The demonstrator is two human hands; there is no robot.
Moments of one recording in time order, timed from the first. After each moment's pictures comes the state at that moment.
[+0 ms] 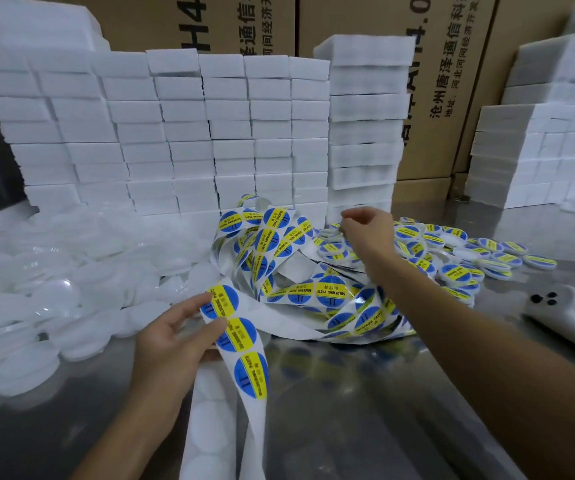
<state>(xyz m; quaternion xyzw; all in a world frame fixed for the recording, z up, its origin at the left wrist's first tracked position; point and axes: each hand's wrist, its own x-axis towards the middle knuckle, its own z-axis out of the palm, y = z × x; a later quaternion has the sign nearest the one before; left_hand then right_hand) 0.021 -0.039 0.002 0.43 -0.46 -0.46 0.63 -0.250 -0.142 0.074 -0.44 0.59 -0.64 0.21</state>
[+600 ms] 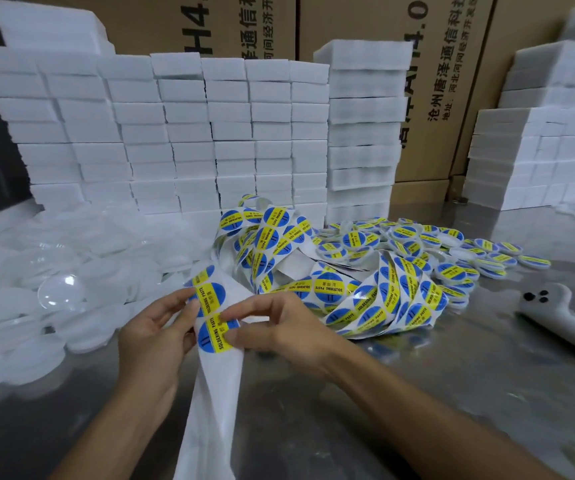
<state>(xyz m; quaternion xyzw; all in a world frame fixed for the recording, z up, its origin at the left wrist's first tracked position) 0.029 -0.039 0.010 0.41 -0.39 -0.47 0.68 -0.144 -0.029 0.032 -0.63 0.35 -0.42 0.55</state>
